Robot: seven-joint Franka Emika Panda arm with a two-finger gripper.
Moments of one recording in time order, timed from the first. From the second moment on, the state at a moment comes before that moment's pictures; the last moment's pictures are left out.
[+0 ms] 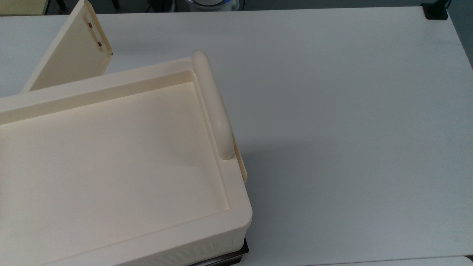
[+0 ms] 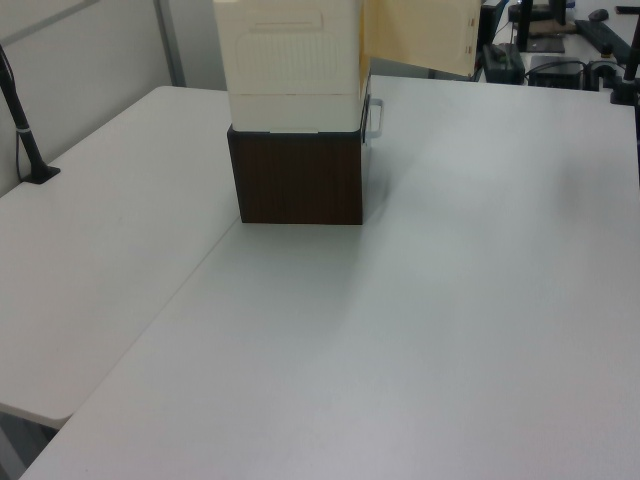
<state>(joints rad) -0.26 0.00 -0.24 -1.50 0.19 1.85 -0.39</state>
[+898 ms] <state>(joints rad) -0.18 0.03 -0.14 -1.50 0.20 1.87 -0.14</state>
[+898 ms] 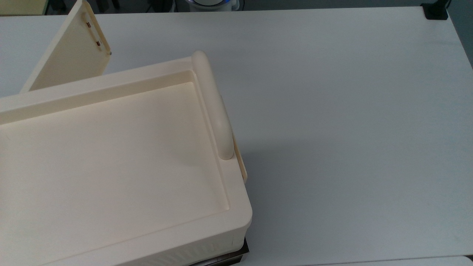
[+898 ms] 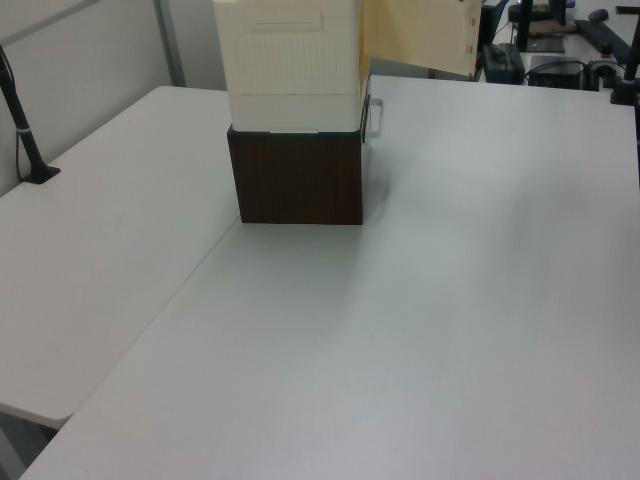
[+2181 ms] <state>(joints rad) -0.28 -0.05 -0.18 -1.47 0.12 1.74 -0.25</state>
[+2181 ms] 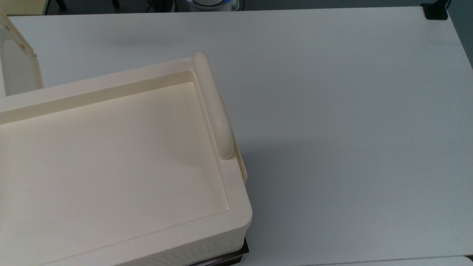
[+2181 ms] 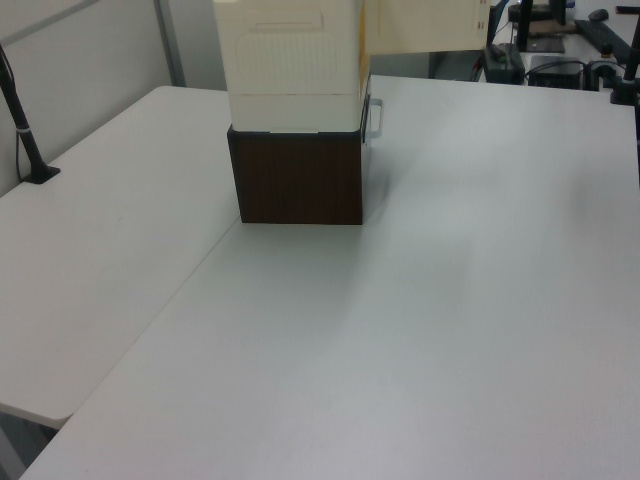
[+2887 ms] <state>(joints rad) 0.07 -0.06 -0.16 -1.49 0.11 1.60 0.05</state>
